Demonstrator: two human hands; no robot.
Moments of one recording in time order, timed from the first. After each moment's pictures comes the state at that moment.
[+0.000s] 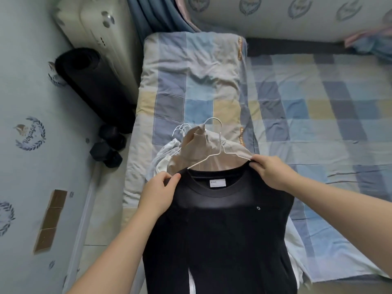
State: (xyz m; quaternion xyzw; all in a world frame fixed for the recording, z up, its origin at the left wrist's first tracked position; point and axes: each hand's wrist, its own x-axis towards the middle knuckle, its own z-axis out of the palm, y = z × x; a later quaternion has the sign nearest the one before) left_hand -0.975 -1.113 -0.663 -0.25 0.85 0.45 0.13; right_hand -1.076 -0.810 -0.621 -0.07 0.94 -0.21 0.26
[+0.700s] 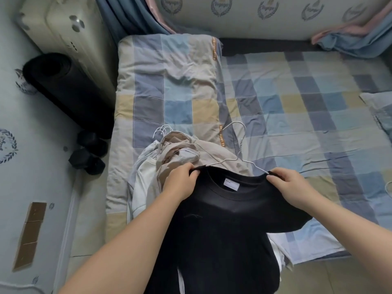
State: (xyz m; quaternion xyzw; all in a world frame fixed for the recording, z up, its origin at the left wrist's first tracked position) left_hand -1.022 -1.017 -0.675 -0.10 0.90 0.37 0.22; right_hand -1.010 -0.720 -0.590 0.07 0.92 -0.33 0.22
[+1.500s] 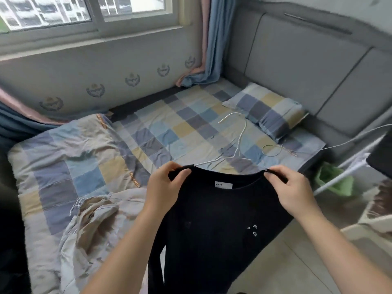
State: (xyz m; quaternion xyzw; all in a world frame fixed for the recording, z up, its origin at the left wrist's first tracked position) left_hand -0.905 -0.756 -0.423 0.17 0.84 0.51 0.08; right_hand -0.737 -0.504 -0.392 0.27 0.85 -0.40 -0.20
